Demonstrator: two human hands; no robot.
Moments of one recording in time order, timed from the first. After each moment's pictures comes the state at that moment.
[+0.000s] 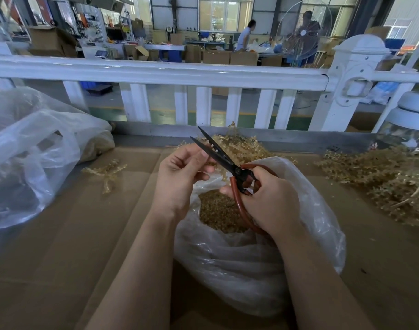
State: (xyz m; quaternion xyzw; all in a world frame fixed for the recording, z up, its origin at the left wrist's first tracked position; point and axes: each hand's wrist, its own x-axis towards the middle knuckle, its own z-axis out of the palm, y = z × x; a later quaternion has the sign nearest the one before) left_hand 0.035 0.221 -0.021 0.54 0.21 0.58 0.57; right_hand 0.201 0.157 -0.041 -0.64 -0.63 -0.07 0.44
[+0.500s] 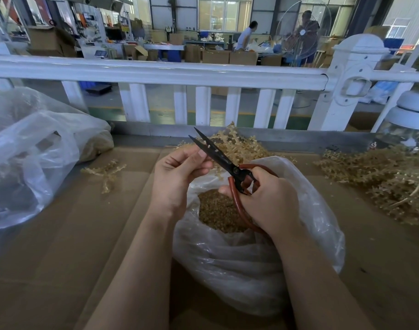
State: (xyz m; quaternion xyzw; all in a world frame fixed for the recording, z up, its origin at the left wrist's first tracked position) left_hand 0.033 0.221 -0.018 0.50 0.23 0.59 0.59; right_hand 0.201 0.157 -0.042 -0.64 -0.63 -0.09 0.43
